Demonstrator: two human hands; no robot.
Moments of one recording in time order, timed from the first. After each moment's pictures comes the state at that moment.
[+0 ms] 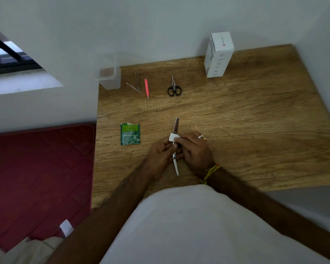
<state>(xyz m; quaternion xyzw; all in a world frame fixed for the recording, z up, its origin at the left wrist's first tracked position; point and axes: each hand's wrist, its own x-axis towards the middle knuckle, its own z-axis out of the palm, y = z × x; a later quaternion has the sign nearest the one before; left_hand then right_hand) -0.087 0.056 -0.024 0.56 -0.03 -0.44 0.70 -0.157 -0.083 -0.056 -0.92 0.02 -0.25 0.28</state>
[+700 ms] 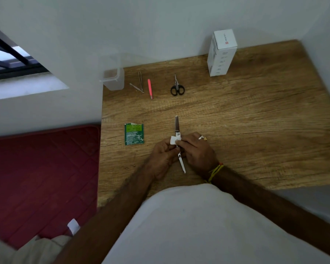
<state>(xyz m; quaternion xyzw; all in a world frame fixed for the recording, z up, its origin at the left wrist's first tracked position) -0.087 0.060 -0.023 0.57 -0.01 -0.45 0.69 -0.158 -0.080 -0.059 -0.93 -0.03 -0.27 0.24</state>
